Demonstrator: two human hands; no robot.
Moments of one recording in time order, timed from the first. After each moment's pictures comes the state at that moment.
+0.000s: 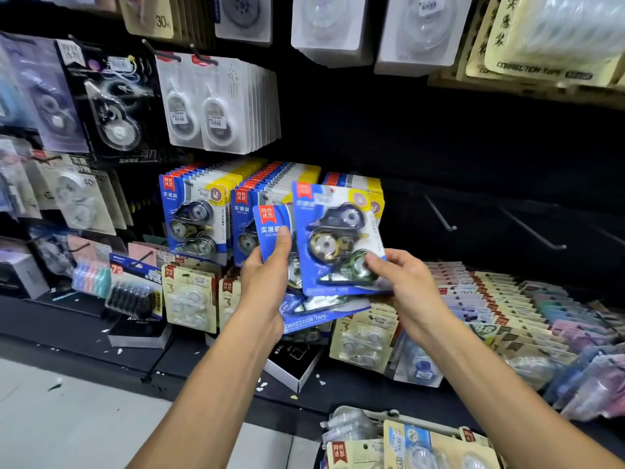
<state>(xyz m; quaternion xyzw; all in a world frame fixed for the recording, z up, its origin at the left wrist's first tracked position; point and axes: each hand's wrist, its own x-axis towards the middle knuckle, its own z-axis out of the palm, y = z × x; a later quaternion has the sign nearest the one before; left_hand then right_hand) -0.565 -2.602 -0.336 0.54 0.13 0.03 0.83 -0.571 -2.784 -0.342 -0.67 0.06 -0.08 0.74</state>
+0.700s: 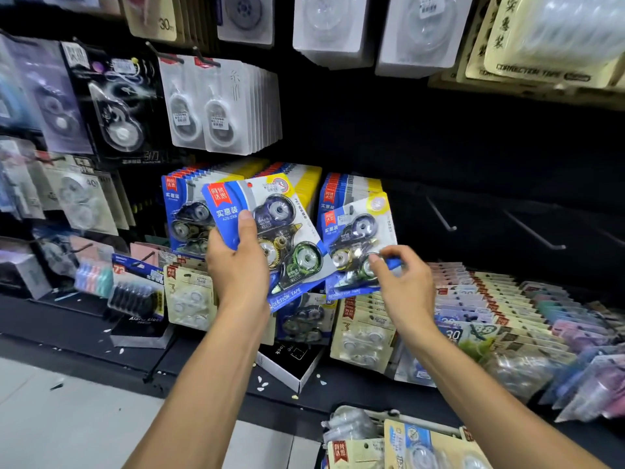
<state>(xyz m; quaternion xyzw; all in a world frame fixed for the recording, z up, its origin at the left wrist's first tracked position) -0.566 -2.586 -0.323 0.57 0.16 0.27 0.76 -0.565 -2.784 -0.362 -0.81 0.08 -0.26 0.51</state>
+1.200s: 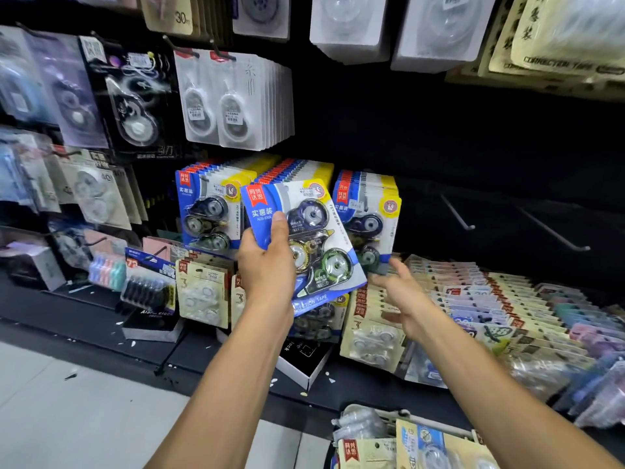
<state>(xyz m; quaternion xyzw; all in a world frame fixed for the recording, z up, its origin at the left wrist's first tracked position) -0.567 -2.594 -0.326 0.57 0.14 0.19 0.79 -0.532 -2.782 -0.380 -0.72 0.18 0.01 0.67</state>
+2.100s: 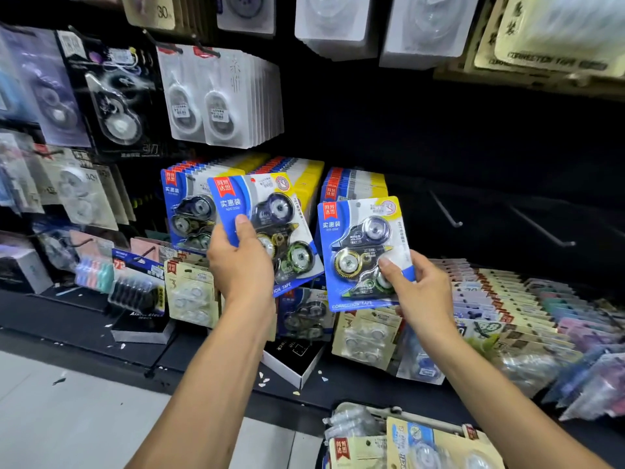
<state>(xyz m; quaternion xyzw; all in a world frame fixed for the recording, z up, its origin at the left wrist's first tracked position) -0.550 -2.587 -0.335 0.59 0.20 0.28 0.73 -0.571 -2.804 -0.374 -0.79 0.07 -0.22 0.56</state>
